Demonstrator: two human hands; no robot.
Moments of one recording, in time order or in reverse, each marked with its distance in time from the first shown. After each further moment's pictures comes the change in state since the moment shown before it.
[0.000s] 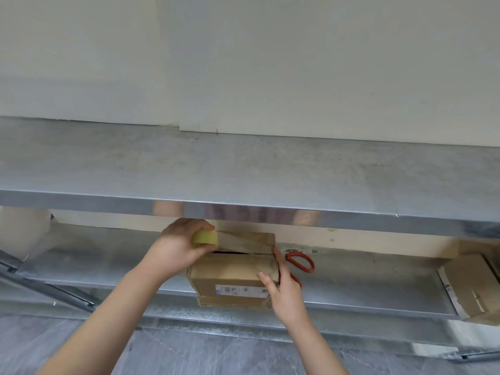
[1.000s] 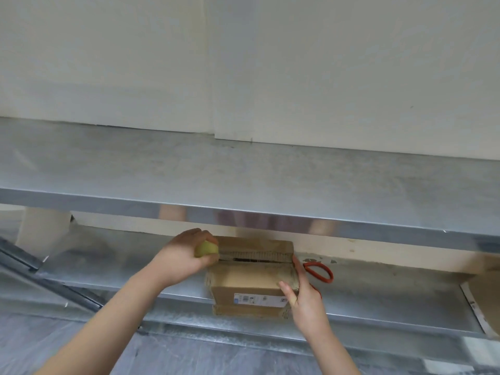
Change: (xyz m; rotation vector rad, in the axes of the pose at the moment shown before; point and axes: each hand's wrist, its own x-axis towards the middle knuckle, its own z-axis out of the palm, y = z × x) left_hand -0.006 -0.048 -0.021 0.006 -0.162 -0.039; right_hand 0.005 0.000 0.007 -0.228 0.023 -0.010
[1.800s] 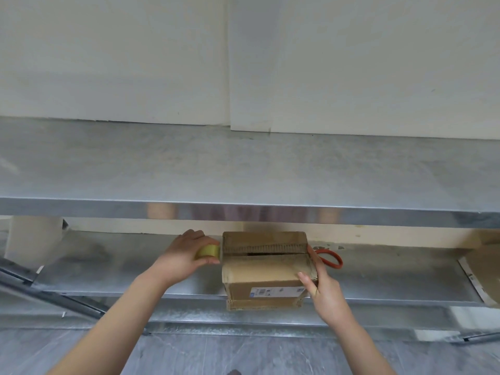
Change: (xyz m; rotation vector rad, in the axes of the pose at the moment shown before) left_hand 0.019 -0.077 0.017 0.072 -0.101 0.151; right_hand -0.008 -0.016 -0.001 0.012 -0.013 0.054
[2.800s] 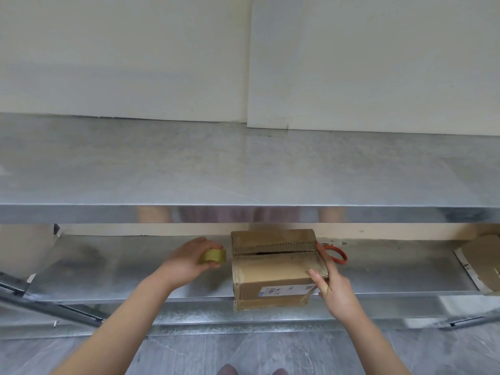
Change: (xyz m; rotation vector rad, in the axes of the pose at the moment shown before) left_hand 0.006 -0.038 0.015 -0.160 -0.104 -0.020; right_hand 0.001 0.001 0.010 0.006 0.036 0.036
